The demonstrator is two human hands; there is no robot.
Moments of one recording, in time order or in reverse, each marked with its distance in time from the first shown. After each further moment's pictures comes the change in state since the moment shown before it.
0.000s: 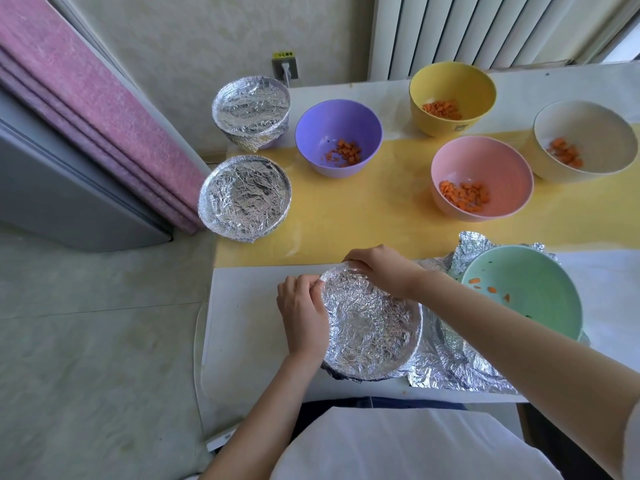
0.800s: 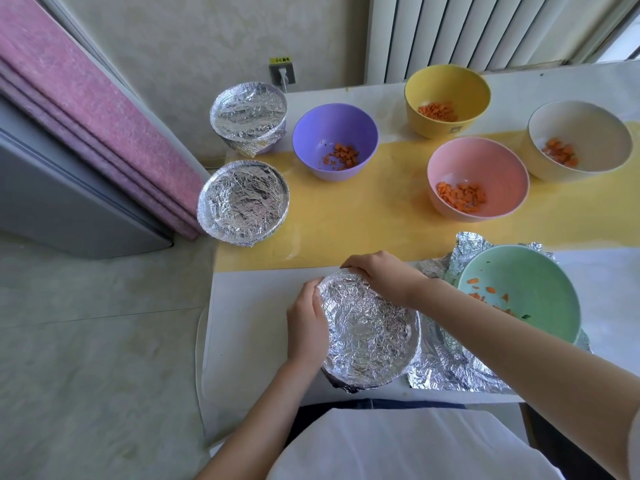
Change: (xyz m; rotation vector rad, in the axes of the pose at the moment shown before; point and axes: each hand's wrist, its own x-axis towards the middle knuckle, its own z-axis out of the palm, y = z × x) left_hand -0.004 0.006 -0.012 -0.083 -0.230 -0.104; right_hand -0.008 -0.002 0.002 -0.012 0.022 -0.011
